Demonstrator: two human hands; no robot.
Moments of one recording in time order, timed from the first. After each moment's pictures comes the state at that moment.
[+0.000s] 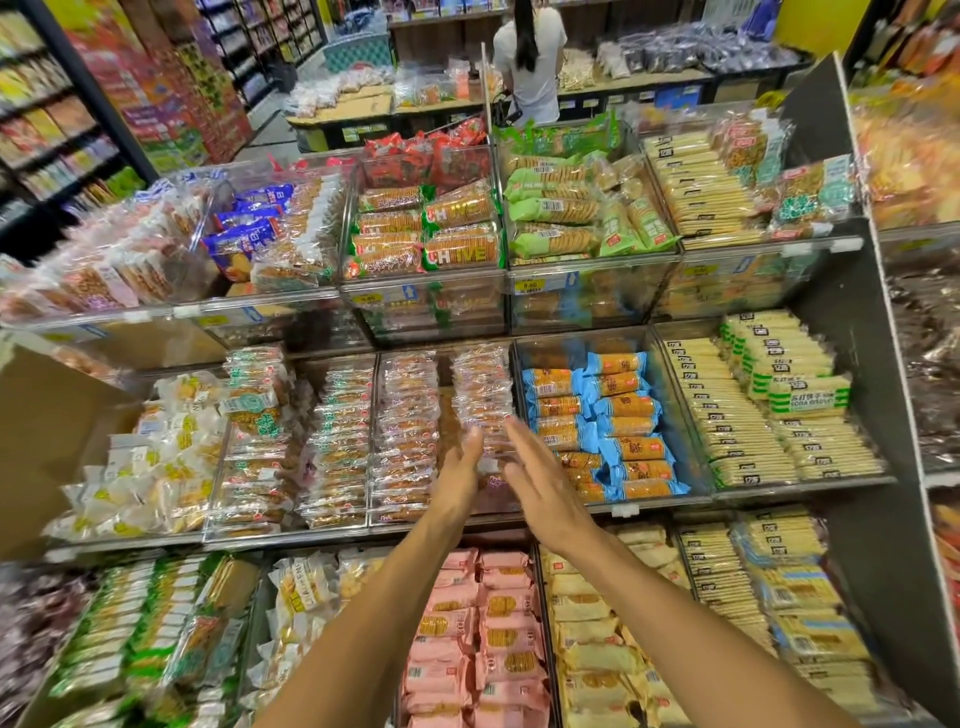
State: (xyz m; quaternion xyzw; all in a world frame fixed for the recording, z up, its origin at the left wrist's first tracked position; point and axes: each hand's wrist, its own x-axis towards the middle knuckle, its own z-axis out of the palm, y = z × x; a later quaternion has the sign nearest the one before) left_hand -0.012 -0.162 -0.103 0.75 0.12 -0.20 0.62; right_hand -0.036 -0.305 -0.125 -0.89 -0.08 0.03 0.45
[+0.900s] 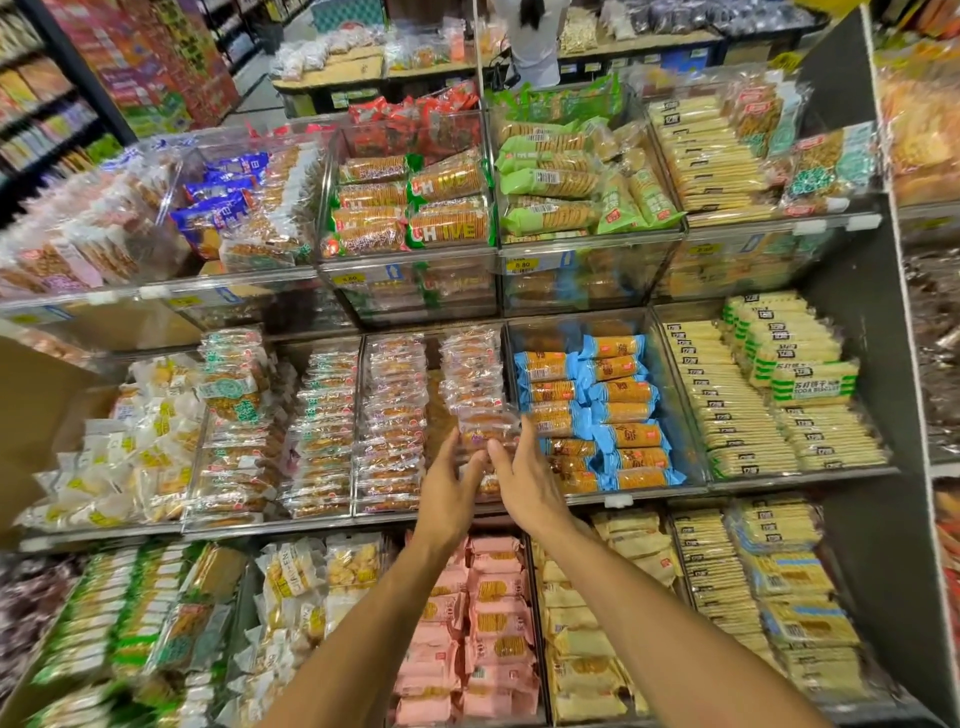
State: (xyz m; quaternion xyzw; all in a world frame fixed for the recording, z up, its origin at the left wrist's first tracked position) left_hand -0.024 -0.159 -0.138 0.83 0.06 -0.08 0.55; right_hand -0.018 -0.290 -0.142 -0.88 0.09 0.08 0.45
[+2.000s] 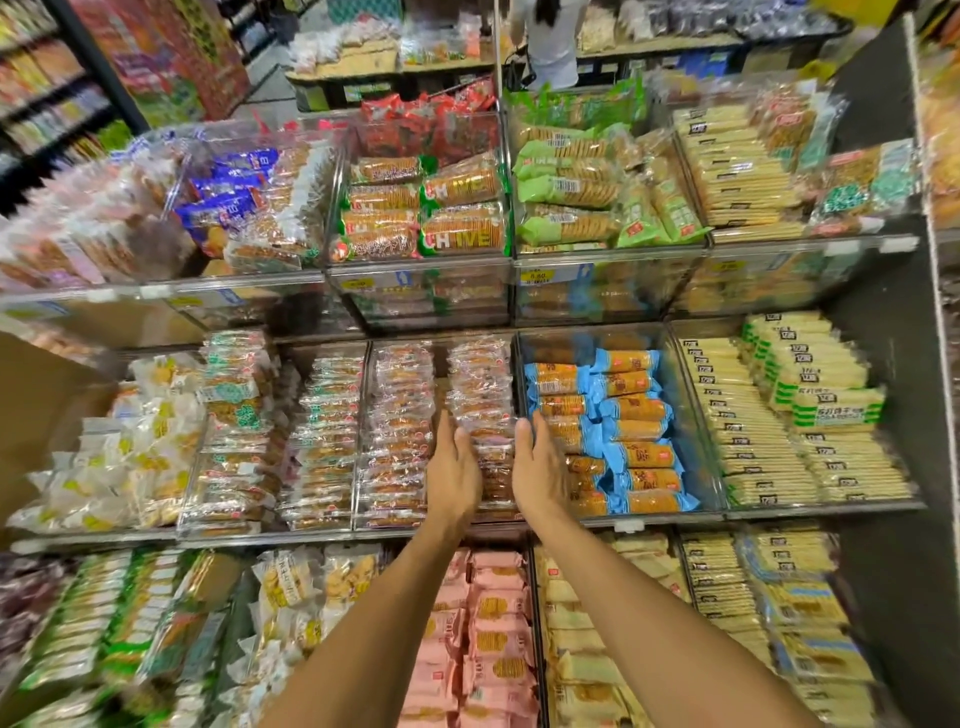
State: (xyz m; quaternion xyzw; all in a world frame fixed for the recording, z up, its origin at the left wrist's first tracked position) left_hand 0.012 -0.171 -0.134 0.86 0.06 0.02 0.51; right_hand 0.024 -0.284 -0.155 -0.86 0.19 0.01 0.47
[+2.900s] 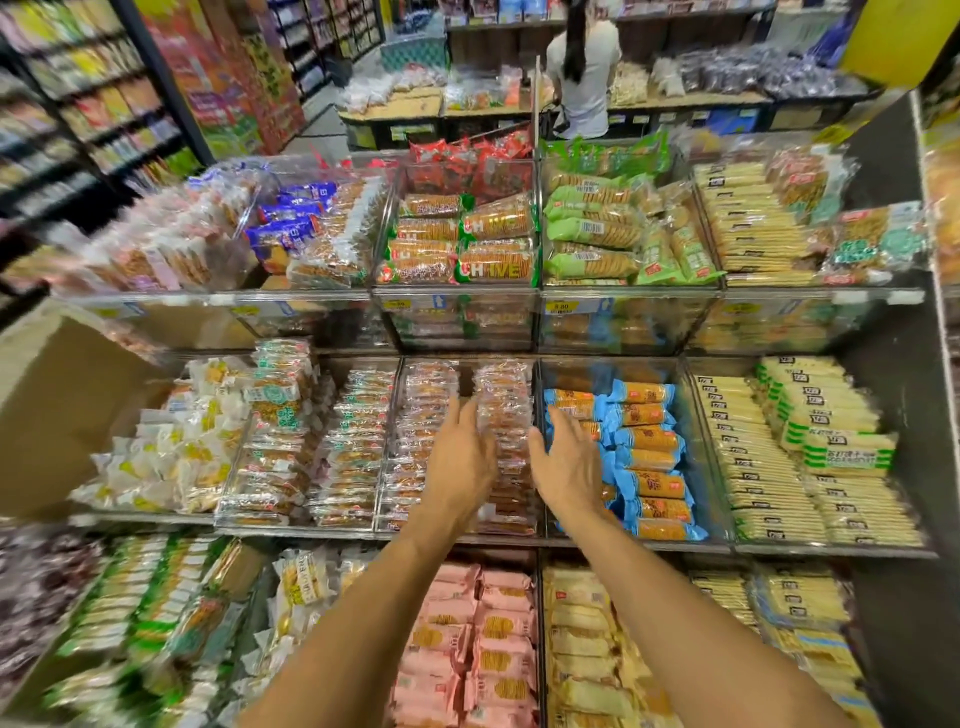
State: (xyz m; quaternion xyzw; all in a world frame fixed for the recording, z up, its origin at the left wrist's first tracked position) left_hand 0.022 -0.156 -0.079 0.94 -0.03 0.08 0.32; right_hand 0.031 -0.306 -0.107 -0.94 0.08 -0.03 0.32
